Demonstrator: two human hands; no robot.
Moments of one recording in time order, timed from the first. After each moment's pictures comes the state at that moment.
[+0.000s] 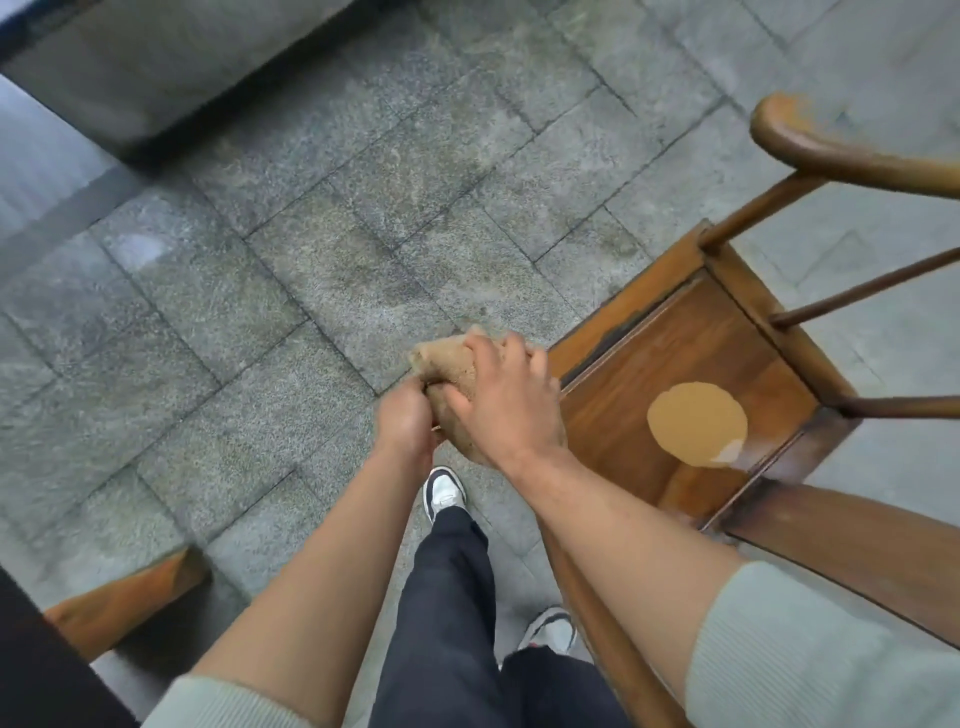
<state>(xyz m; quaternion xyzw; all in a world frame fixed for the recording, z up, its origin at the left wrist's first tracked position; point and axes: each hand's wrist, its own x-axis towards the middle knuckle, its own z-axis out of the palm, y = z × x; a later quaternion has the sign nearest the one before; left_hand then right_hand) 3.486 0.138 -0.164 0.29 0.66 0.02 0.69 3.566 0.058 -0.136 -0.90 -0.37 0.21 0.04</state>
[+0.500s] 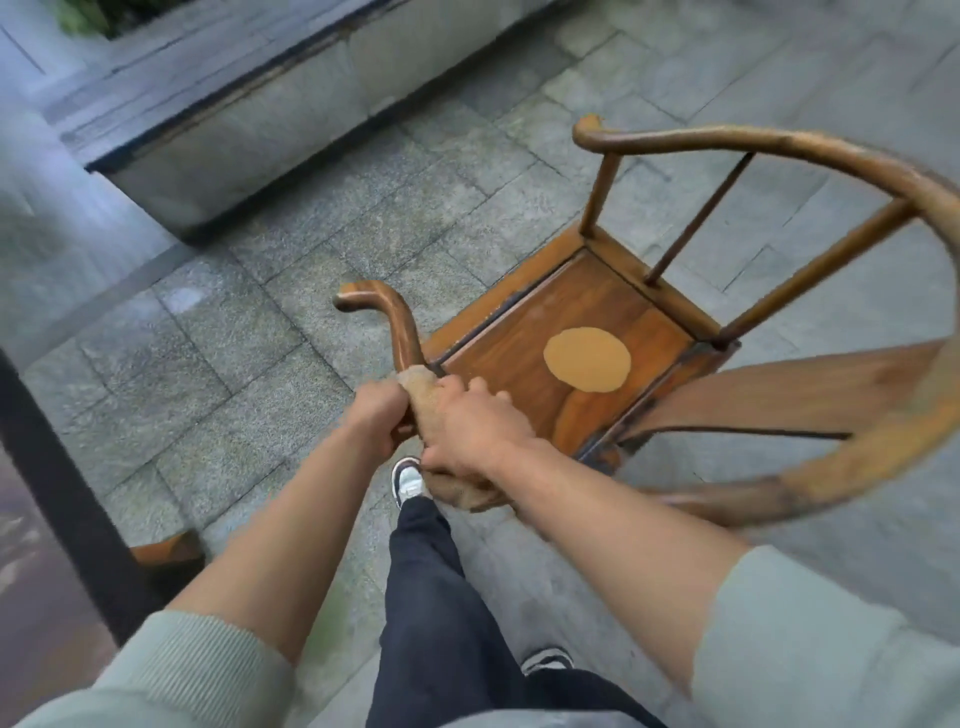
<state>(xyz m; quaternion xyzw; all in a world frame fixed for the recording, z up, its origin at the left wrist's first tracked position) 3.432 -0.115 -0.043 0.46 0.62 0.05 0.63 3.502 -0.221 -0.013 -0.84 -0.39 0.38 0.06</state>
